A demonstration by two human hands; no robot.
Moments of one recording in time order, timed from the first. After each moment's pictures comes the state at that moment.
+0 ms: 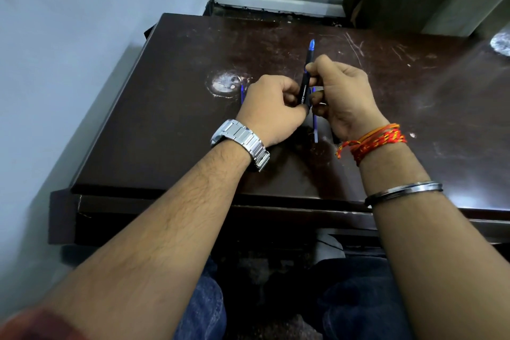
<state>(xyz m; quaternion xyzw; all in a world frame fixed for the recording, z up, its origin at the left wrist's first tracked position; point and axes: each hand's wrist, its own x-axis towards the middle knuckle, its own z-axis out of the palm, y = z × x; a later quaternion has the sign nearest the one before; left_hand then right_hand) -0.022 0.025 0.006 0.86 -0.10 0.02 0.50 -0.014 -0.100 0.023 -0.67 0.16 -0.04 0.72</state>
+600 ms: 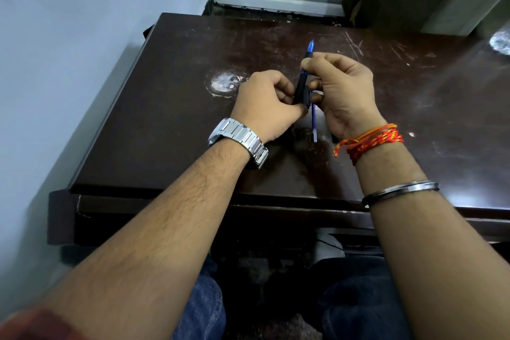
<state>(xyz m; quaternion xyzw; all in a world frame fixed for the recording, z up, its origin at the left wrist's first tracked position) -0.020 0.028 0.008 0.87 -0.06 0.03 0.49 -0.013 -0.097 0.022 -0.62 0.14 -0.10 0.77</state>
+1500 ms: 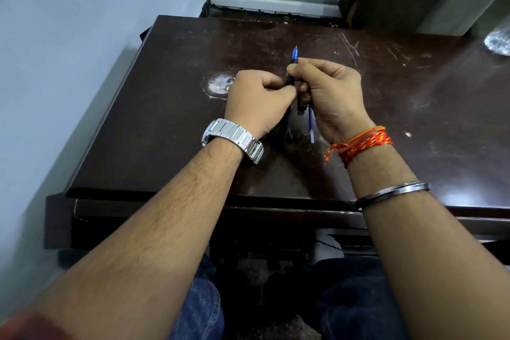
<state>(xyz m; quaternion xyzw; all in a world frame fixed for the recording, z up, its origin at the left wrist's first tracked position) -0.017 0.027 0.013 0.81 0.01 0.02 0.58 -0.018 -0.087 0.022 -0.61 0.12 -0.08 0.78</state>
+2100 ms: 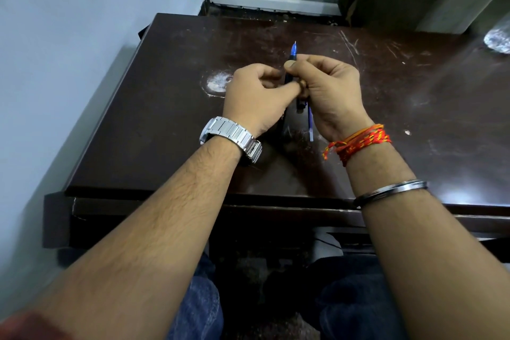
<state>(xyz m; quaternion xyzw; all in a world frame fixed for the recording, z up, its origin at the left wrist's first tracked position) -0.019 0.028 0.014 0.81 0.01 0.04 0.59 -0.016 -0.086 0.020 -0.61 0.10 -0.09 0.78</state>
